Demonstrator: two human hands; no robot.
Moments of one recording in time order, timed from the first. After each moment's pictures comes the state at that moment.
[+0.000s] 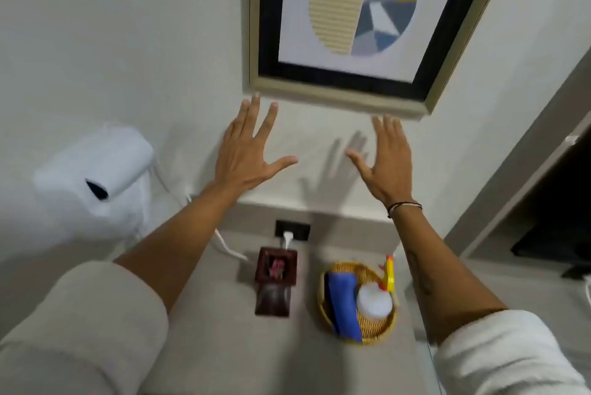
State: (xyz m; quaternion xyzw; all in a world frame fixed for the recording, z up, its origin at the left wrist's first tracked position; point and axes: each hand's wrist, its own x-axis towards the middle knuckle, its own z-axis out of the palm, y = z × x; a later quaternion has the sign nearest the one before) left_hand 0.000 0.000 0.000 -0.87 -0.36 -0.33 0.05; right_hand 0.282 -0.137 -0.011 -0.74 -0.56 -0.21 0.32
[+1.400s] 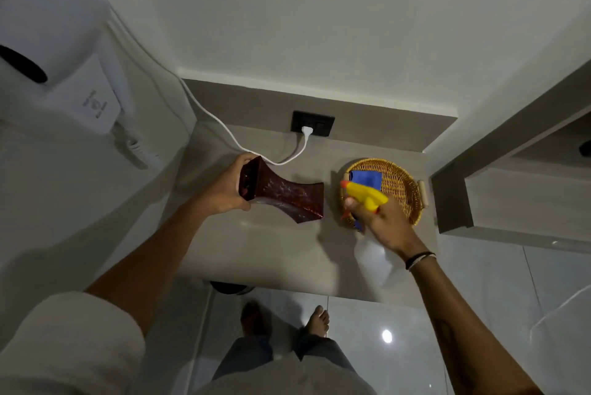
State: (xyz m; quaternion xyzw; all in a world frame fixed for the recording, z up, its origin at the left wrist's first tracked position) left_hand -0.127 -0.035 -0.276 -0.78 -0.38 -0.07 -0.49; right_hand 0.173 -0.268 -0.221 -0.71 -0.52 0.32 0.37
